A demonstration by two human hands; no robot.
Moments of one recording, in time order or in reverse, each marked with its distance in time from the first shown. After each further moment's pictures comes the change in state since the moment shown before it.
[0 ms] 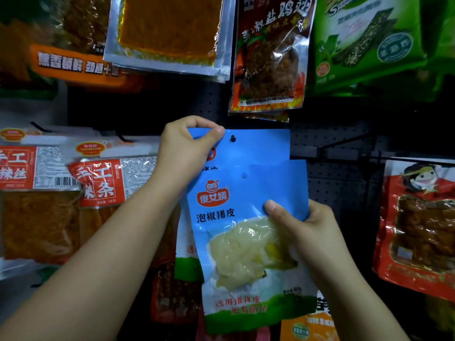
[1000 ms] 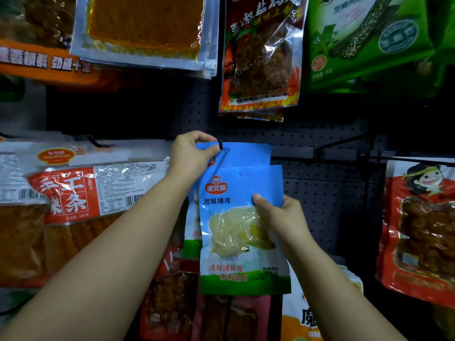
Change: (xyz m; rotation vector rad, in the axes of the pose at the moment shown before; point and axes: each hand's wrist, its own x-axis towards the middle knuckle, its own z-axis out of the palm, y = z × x) left_hand 0.061 -0.077 0.045 0.199 -0.041 -0.015; right_hand 0.085 0.068 0.016 0.043 0.110 0.210
